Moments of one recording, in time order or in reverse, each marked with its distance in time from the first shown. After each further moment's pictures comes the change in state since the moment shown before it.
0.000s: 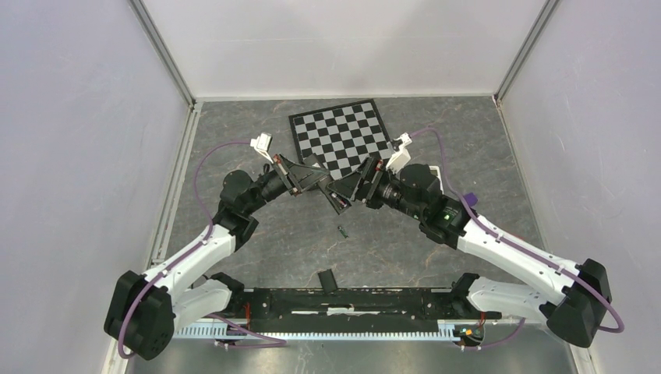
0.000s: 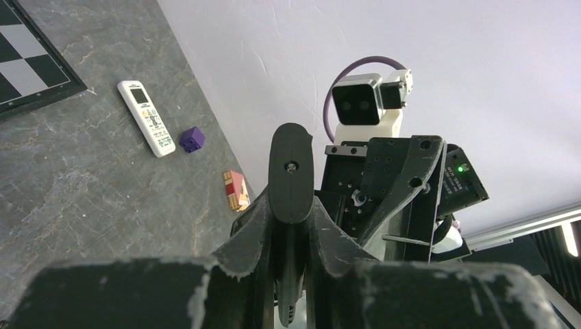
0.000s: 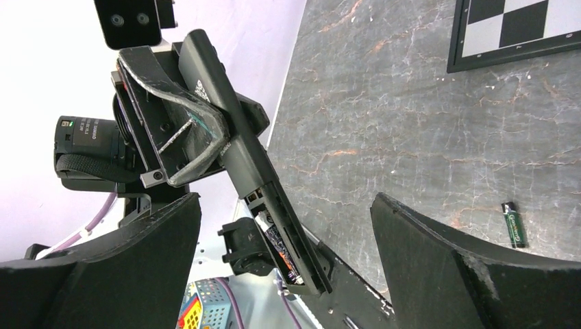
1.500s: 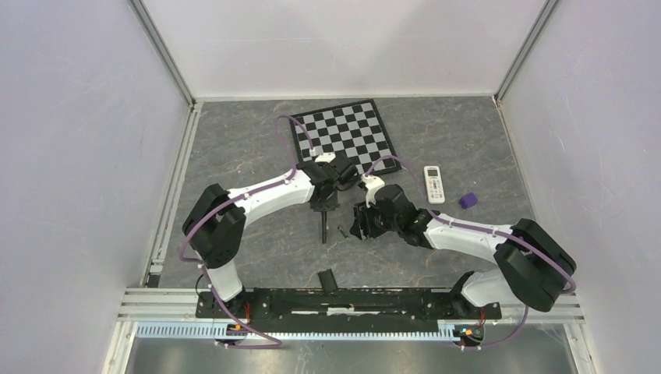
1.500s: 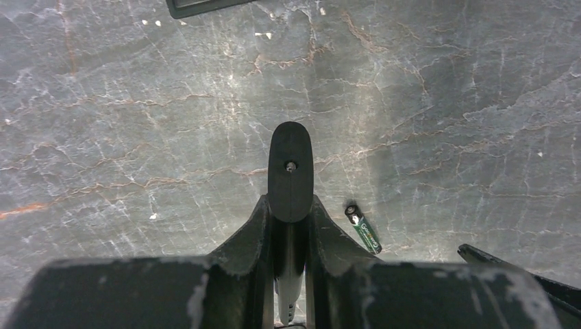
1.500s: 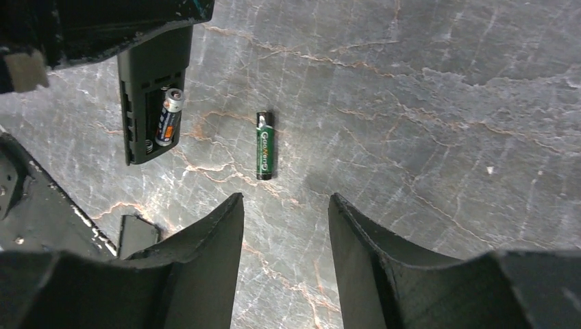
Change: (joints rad) left arm -0.352 0.724 0.748 -1.449 -0.840 0.359; right arm -0.047 0.302 -0.253 0.059 -0.071 -0.636
